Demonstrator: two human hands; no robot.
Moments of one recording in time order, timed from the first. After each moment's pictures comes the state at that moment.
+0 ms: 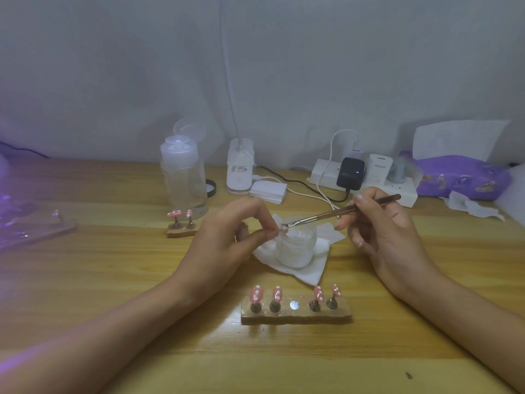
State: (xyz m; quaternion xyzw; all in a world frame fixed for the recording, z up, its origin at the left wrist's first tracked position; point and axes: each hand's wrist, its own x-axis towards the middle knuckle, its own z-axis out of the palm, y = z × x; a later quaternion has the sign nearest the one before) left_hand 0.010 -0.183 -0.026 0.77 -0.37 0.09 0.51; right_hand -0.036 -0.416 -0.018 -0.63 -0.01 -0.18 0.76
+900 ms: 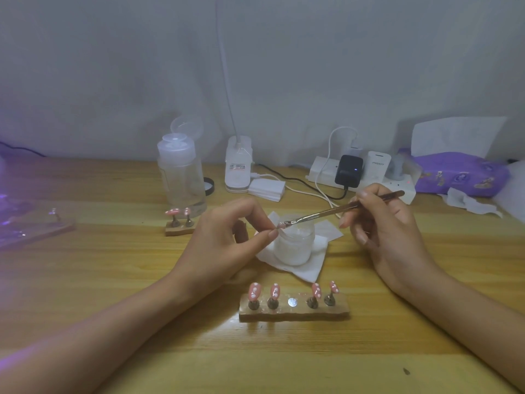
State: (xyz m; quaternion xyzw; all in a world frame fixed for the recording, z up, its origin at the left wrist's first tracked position) left_hand 0.007 -0.185 -0.024 0.78 -0.35 0.09 0.52; right_hand -0.037 -0.417 -0.018 -0.63 0.00 -0.20 0.75
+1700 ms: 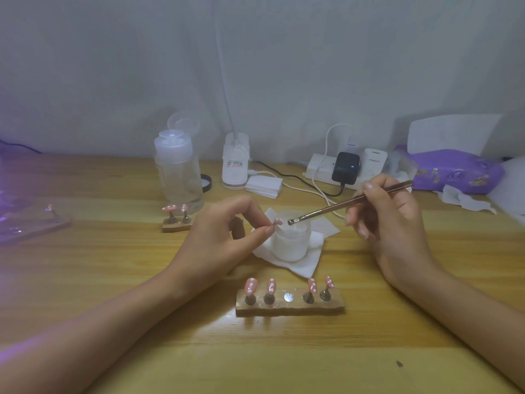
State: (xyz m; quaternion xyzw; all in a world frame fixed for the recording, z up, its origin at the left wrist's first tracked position) left_hand 0.008 -0.183 -0.026 0.77 -0.35 0.08 0.52; right_hand -0.040 -0.420 -0.016 -0.64 -0.03 -0.25 0.73
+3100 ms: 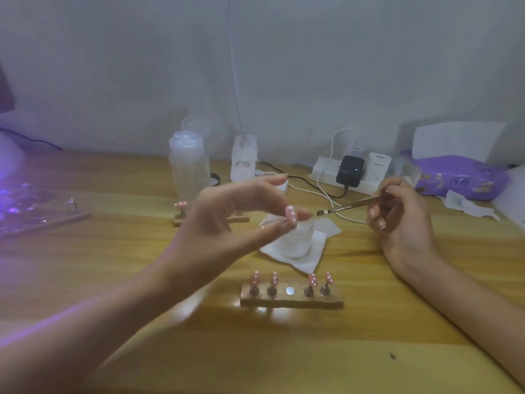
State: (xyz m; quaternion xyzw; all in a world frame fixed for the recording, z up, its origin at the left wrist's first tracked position) left_hand -0.028 -0.176 0.012 0.71 -0.42 0.06 0.56; right_hand -0.026 -0.441 -0.016 -0.52 0.04 -0.26 0.81
